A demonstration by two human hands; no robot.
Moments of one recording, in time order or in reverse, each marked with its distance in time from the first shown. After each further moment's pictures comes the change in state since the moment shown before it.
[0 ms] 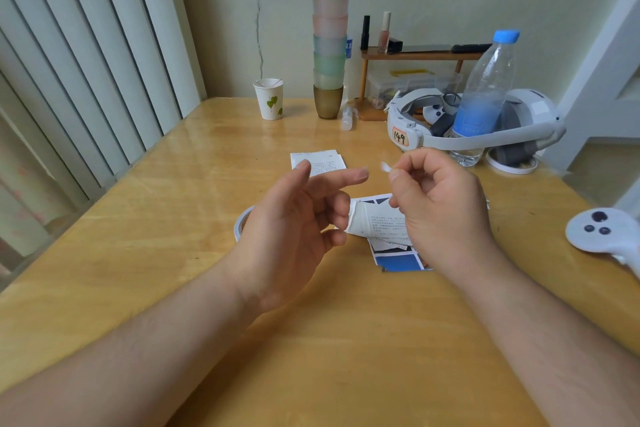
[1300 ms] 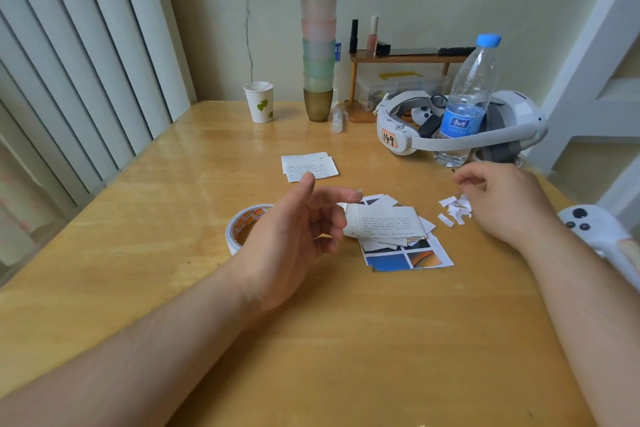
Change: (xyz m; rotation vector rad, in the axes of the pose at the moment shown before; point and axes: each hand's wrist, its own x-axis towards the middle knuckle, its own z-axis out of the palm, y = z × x) left_hand 0.008 -0.012 -0.003 0.089 0.002 -0.023; right_hand 0.043 0.062 -0.096 -0.759 -0.098 0.277
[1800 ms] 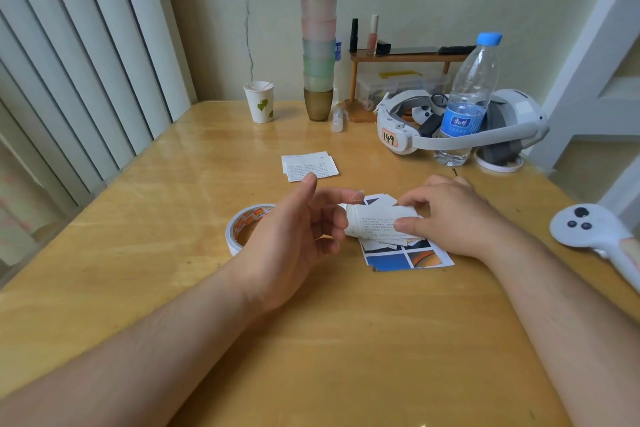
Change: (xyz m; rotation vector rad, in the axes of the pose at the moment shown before) left_hand 0.001 0.000 0.002 0.000 0.001 -0.022; right_hand -0.015 -0.039 0.023 -0.216 -0.370 -0.151
